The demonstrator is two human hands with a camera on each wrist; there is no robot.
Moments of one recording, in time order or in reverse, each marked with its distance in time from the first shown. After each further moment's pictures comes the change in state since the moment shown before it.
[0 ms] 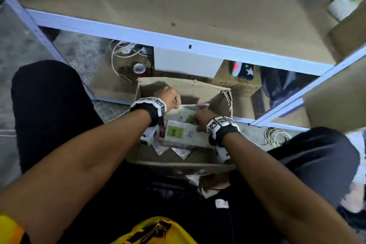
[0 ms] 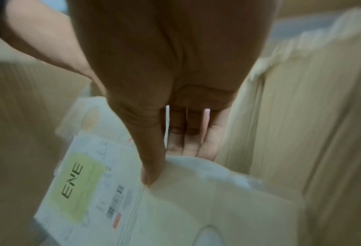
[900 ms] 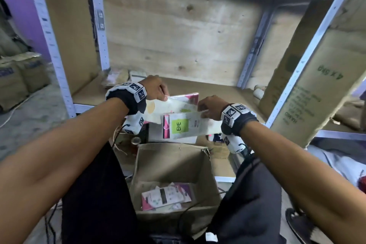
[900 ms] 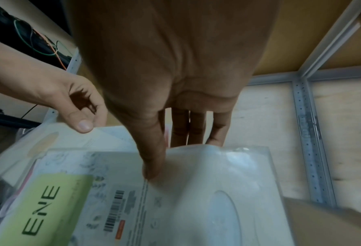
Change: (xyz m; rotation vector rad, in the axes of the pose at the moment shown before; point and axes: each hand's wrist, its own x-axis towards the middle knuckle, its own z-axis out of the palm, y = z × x) left_hand -0.105 0.094 -0.282 0.041 0.310 0.348; right_hand -0.194 -0.035 -0.244 -0.165 0.597 0.021
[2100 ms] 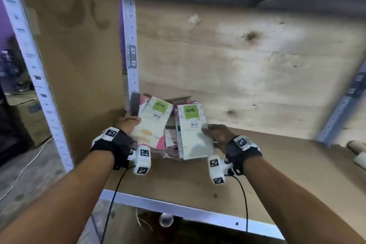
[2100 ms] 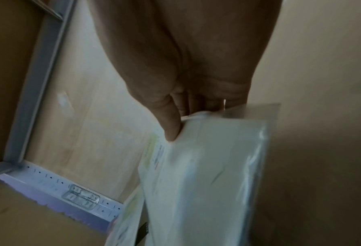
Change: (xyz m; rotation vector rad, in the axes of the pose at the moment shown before) left_hand 0.128 -0.312 -0.059 -0.831 0.679 -0.758; right_hand 0.336 -0.027 0.031 1.497 -0.014 0.357
